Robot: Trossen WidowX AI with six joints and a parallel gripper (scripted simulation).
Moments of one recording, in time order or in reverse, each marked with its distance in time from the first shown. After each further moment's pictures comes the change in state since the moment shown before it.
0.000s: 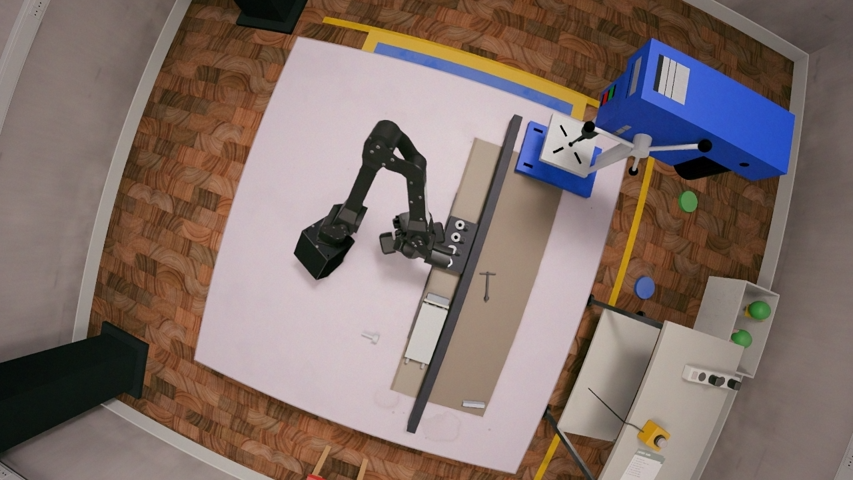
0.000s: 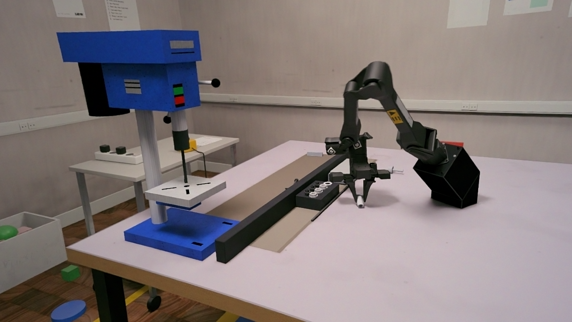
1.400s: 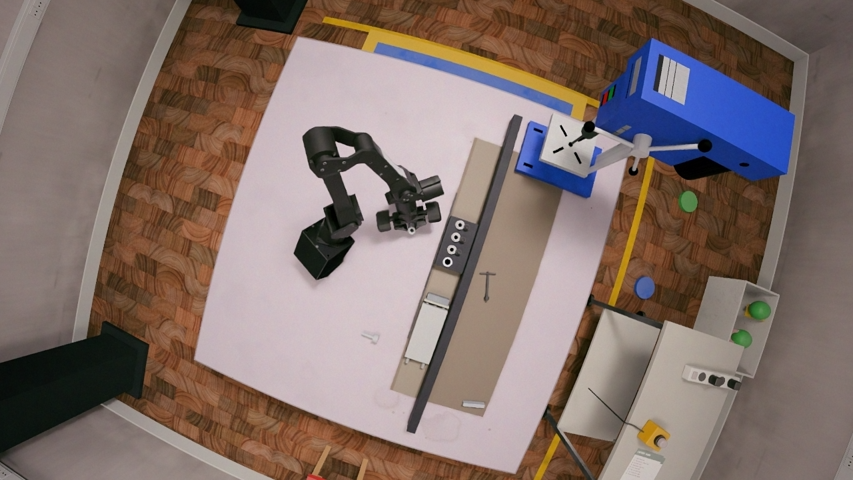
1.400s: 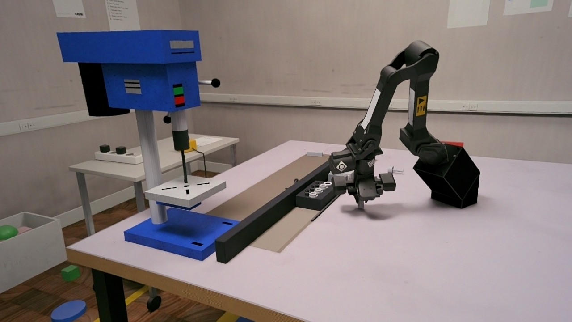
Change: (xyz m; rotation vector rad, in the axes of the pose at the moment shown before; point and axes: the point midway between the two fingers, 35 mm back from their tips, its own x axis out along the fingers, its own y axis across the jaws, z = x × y) arm 0.005 0.000 0.033 0.017 0.656 0.020
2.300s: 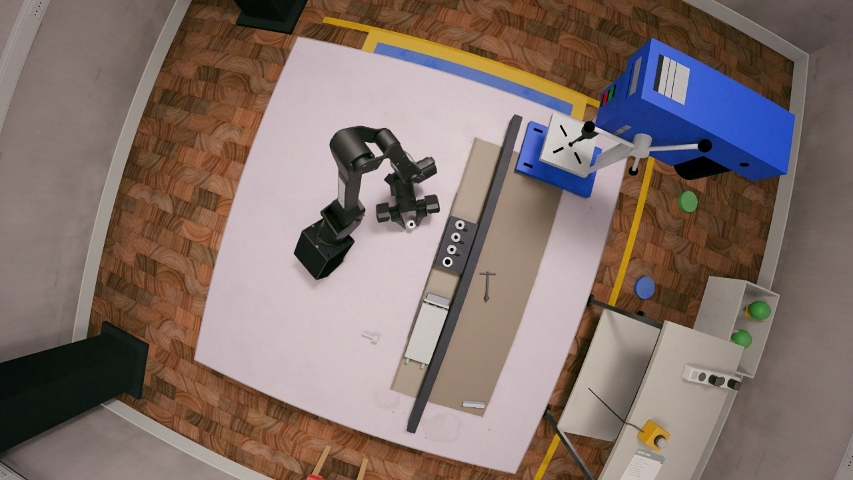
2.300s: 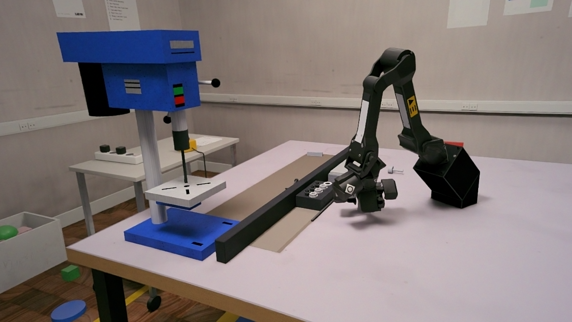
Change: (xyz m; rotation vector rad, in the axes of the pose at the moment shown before) arm -0.001 -0.001 0.015 0.005 0.285 0.007
